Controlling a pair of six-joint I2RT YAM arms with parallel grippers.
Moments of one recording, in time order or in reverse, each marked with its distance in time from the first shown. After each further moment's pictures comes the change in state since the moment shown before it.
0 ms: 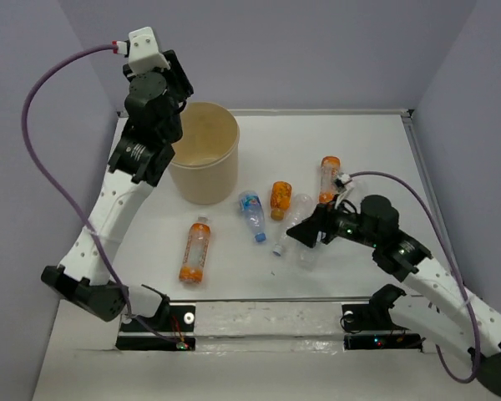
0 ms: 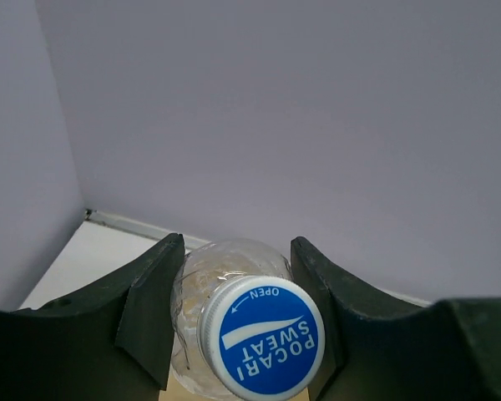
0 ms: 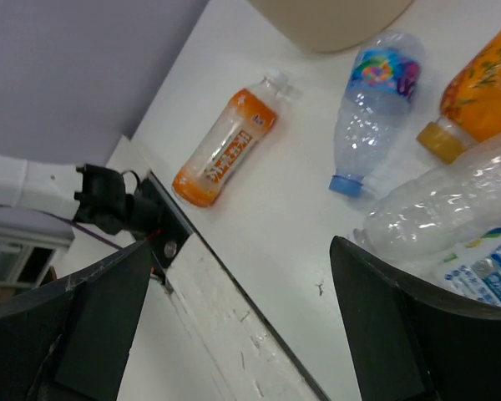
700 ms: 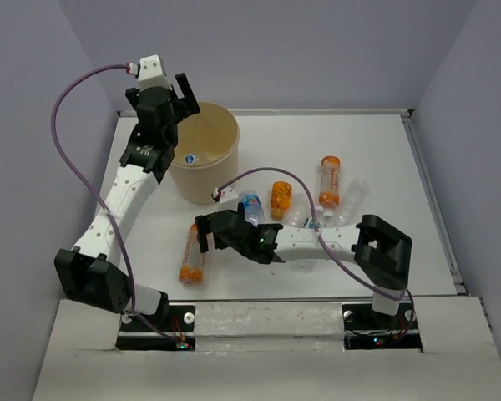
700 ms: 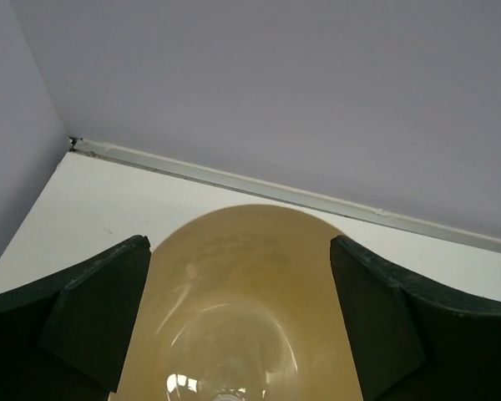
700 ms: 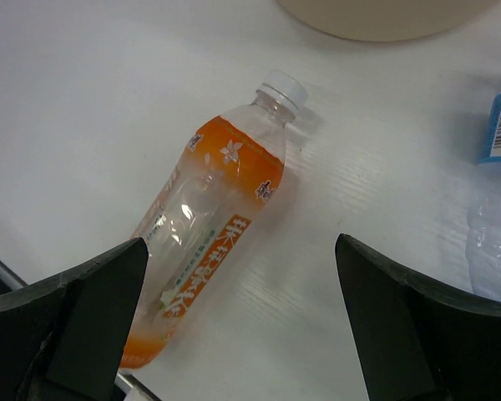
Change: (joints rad) left arm 0.214 0.115 -0.290 0.126 0.245 -0.084; right arm 0.716 1.137 0.628 0.152 0.900 0.025
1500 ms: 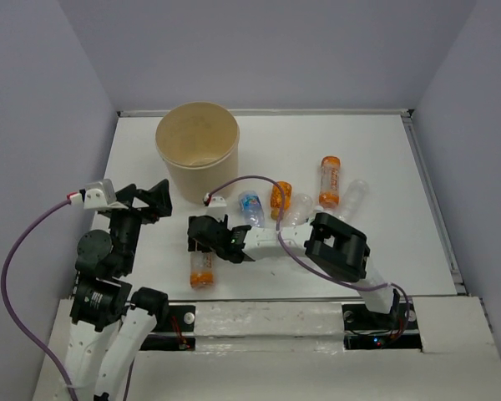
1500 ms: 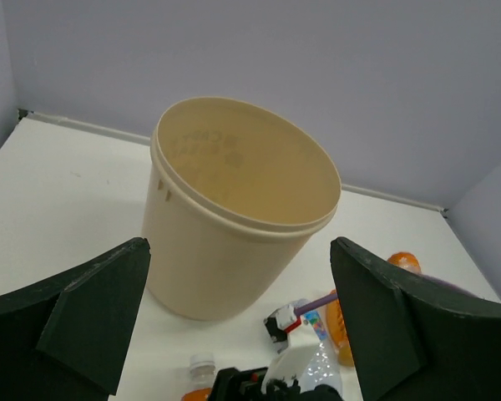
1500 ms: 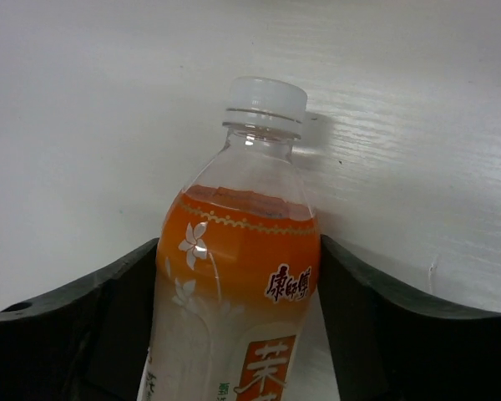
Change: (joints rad) left arm 0.010 -1.036 -0.671 -0.152 0.211 -0.107; right arm 0.002 0.352 0.266 -0.063 0.051 0.280
